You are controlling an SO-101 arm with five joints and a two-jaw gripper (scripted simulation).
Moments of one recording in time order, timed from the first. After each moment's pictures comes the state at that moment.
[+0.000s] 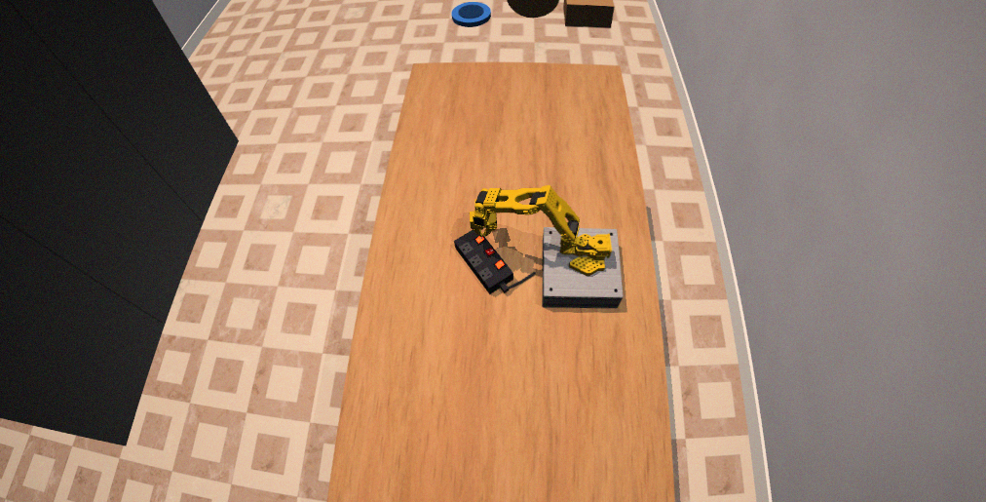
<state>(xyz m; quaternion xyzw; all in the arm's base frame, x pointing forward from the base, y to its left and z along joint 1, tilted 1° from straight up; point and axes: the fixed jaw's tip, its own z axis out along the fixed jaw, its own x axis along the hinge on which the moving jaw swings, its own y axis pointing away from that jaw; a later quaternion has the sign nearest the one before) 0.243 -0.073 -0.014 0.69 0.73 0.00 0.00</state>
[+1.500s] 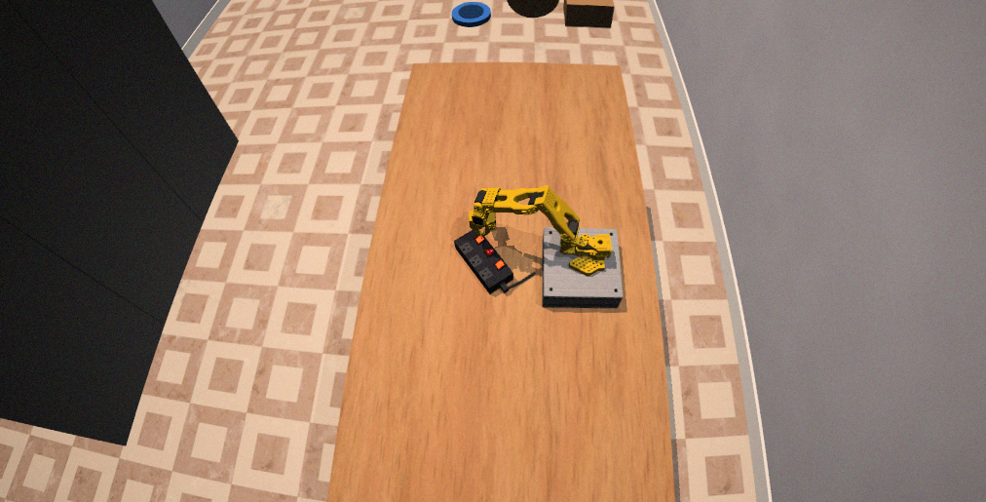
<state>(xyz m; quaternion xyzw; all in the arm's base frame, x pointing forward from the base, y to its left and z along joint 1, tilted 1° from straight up) 0.245 -0.076 -0.017 0.69 0.72 0.00 0.00</state>
